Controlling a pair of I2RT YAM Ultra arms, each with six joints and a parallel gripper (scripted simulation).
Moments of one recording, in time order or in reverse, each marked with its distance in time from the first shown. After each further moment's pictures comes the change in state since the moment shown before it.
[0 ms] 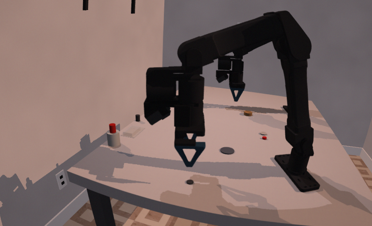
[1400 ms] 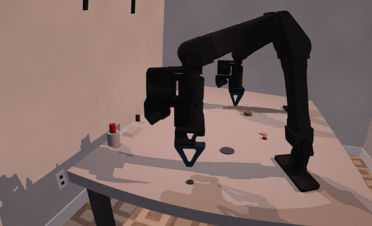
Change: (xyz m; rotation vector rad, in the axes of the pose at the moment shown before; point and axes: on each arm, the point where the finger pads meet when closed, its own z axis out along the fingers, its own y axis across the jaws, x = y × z) left arm 0.000 -0.001 0.000 0.000 0.001 0.002; right arm -0.001 -0.001 0.025 0.001 0.003 0.004
